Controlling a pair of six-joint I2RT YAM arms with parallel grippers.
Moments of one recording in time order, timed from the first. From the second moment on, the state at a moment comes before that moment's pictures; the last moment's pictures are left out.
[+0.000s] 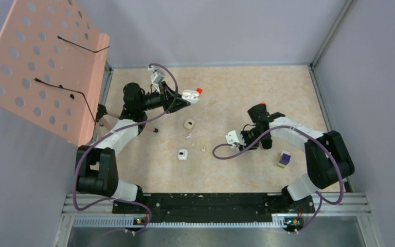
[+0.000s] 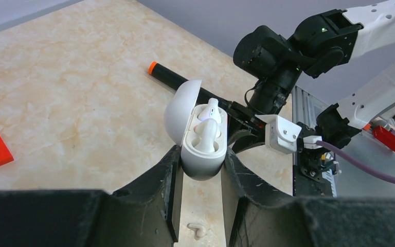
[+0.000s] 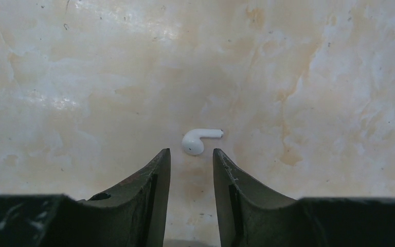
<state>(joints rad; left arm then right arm) -0.15 1.44 0.88 0.64 1.12 -0.46 0.41 1.51 0.88 -0.69 -0.57 -1.44</state>
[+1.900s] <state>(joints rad) -0.34 1.64 1.12 0.60 0.85 -0.19 0.27 1.76 1.53 0.06 -0.98 0.81</state>
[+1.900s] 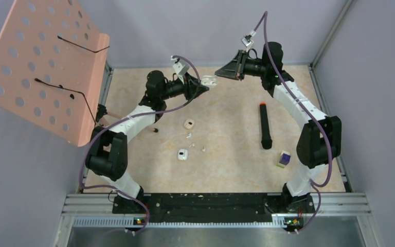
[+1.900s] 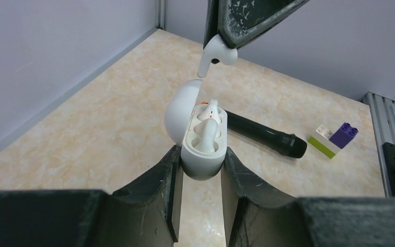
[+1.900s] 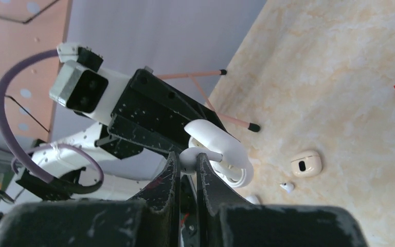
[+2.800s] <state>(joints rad) -0.35 1.66 1.16 0.55 0.75 -0.23 0.27 1.72 1.52 0.08 -0.86 0.87</state>
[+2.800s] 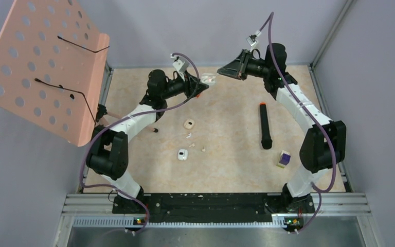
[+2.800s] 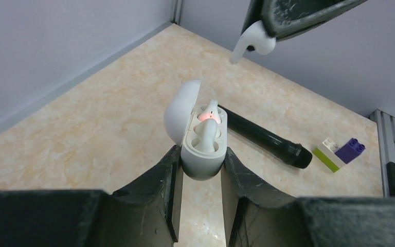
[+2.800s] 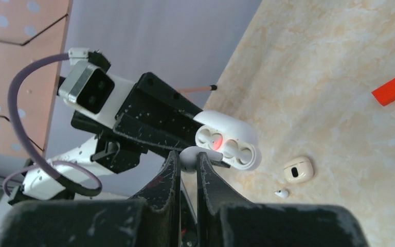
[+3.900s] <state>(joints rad) -0.23 1.46 0.95 0.39 0.95 -0.21 0.32 1.69 1.27 -0.57 -0.54 -0.27</state>
